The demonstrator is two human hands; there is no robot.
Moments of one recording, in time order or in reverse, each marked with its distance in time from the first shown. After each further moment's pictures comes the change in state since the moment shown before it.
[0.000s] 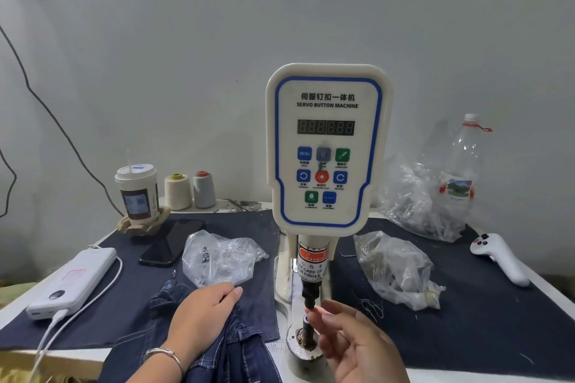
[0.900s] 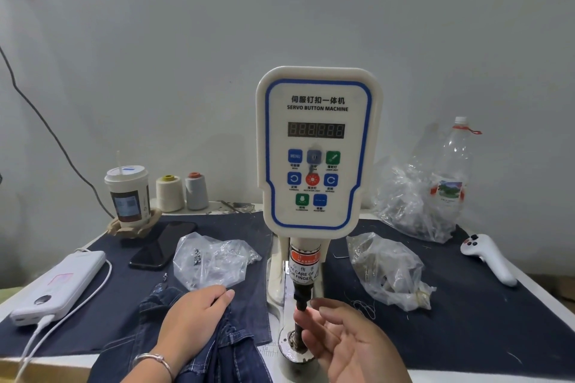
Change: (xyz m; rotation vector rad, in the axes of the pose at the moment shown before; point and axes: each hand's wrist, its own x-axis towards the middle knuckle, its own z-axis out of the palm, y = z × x) left_hand 0.000 0.002 -0.001 -0.032 -0.002 -0.004; right_hand -0.004 -0.016 0.003 0.023 -0.115 0.053
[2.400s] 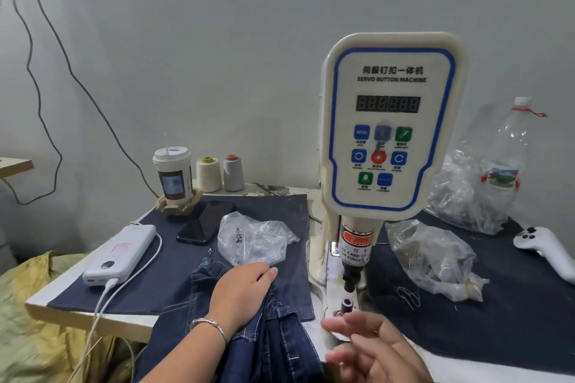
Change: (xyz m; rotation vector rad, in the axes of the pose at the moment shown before) left_hand 0.001 0.001 0.000 0.060 -0.019 0.034; right_hand -0.019 0.041 -0.001 -0.263 -0.032 -0.063
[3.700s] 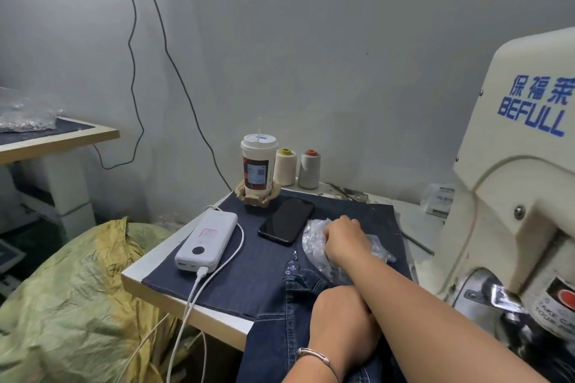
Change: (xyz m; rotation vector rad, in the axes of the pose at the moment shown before) left_hand 0.000 -0.004 -0.008 0.158 -0.089 0.187; right_hand 0.269 0.043 0.162 -1.910 0.036 -0.239
